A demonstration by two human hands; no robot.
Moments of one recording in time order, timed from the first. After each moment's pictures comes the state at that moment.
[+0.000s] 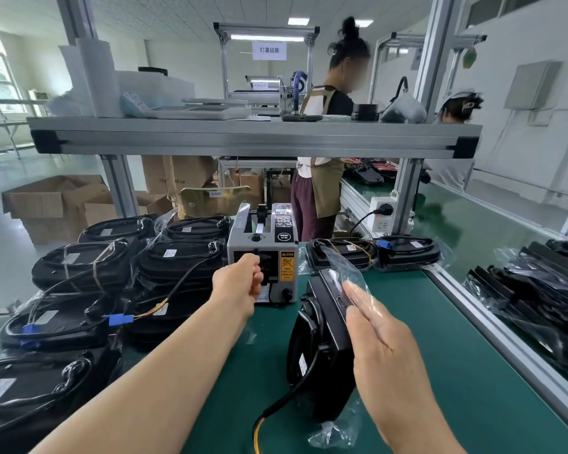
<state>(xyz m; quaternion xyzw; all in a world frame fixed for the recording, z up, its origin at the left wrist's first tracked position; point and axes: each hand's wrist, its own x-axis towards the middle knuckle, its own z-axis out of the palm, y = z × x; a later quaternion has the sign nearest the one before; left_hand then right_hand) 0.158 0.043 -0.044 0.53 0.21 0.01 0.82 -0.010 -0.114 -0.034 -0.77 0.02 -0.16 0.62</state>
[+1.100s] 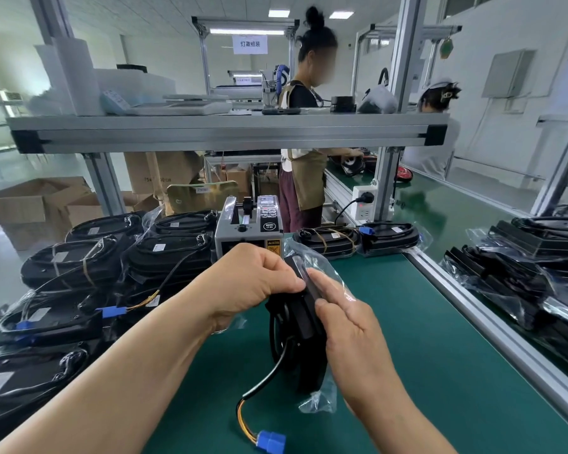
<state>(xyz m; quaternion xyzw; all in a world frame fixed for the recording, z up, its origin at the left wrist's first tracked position) 0.049 0.042 0.024 0.80 -0.18 -0.11 0.56 -0.024 -0.102 -0.031 -0.72 -0.05 -0.17 0.67</state>
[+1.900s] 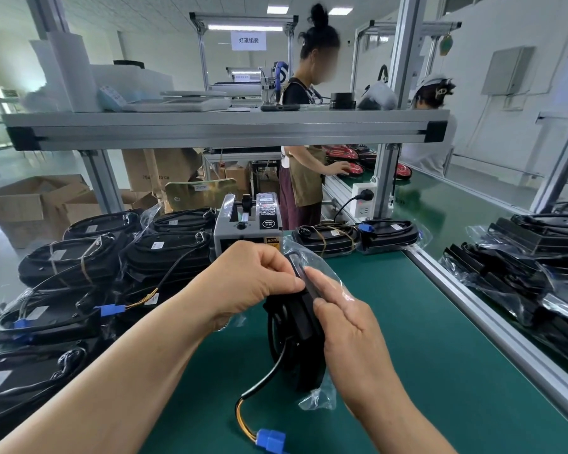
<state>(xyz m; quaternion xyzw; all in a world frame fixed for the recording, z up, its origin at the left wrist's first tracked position) 0.046 0.041 0.024 0.82 -0.16 -0.08 0.54 -0.027 -0.099 -0.030 -0.73 -0.06 -0.17 0.65</state>
